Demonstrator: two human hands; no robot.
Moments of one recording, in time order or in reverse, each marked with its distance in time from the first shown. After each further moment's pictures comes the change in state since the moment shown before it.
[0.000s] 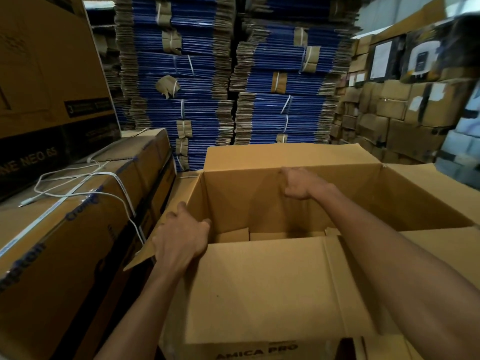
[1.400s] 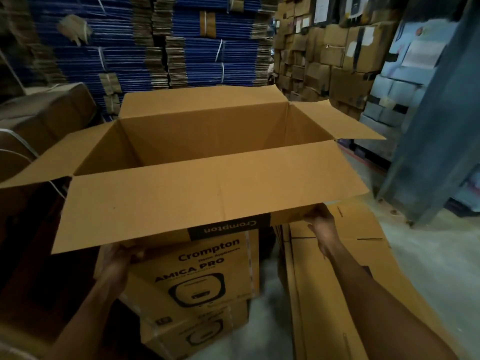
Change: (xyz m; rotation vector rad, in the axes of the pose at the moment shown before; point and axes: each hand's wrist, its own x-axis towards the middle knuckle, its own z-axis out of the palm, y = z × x) left_hand -0.102 -0.098 0.141 -0.909 -0.199 -0.163; right_hand -0.279 0.206 0.174 1.340 0.378 0.646
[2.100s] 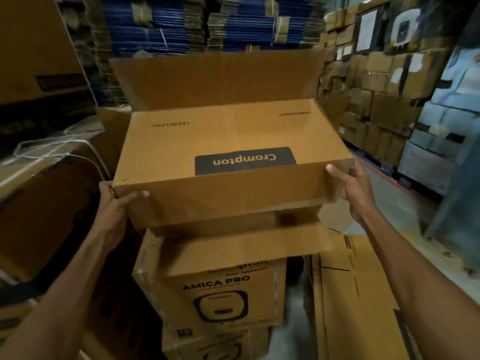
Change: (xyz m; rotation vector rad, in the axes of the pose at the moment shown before) left_hand -0.005 0.145 -0.046 -0.215 0.048 0.297; right_hand 0.039 -0.142 0.032 0.021 -0.082 -0.376
